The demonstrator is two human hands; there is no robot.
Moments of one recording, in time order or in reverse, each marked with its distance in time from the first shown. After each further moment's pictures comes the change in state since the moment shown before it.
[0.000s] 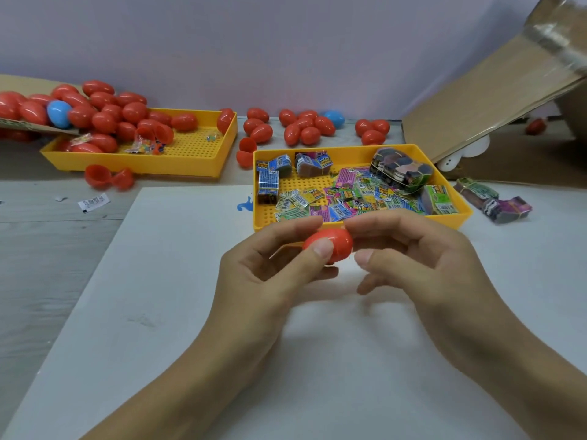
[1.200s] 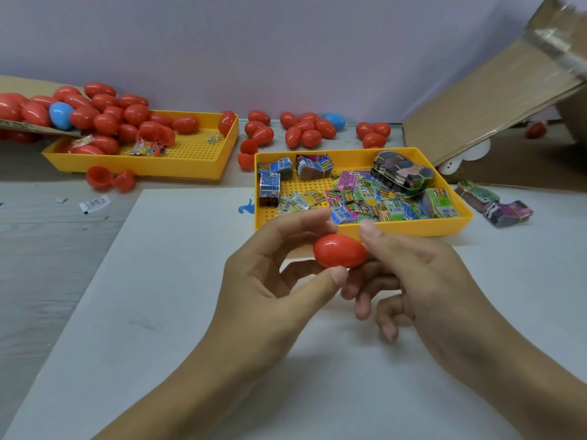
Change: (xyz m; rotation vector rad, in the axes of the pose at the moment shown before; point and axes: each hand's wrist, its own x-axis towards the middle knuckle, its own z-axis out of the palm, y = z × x) left_hand -0.003 0.005 0.006 0.133 -0.063 0.212; right_hand -0.001 -0.008 0.010 0.048 -0.025 0.224
